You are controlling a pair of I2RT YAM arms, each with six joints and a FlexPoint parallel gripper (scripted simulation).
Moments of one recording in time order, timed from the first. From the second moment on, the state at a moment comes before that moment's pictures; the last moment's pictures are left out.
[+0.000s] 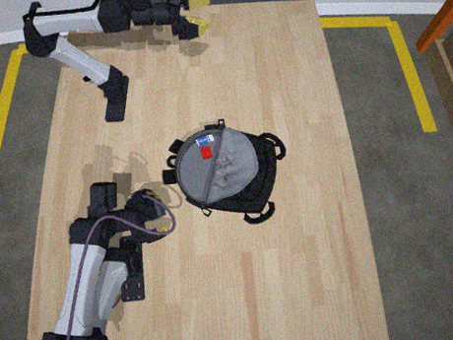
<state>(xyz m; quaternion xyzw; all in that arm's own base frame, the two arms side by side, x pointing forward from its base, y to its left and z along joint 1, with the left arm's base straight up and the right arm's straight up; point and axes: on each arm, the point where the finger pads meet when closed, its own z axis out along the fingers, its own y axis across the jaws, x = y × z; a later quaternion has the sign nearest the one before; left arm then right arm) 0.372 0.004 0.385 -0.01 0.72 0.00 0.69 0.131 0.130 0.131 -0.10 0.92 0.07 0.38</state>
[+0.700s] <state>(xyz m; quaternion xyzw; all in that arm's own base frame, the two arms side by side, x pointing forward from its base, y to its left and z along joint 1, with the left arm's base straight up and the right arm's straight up) 0.372 0.004 0.385 -0.01 0.72 0.00 0.69 0.192 0.059 0.208 0.00 0.87 0.01 0.50</state>
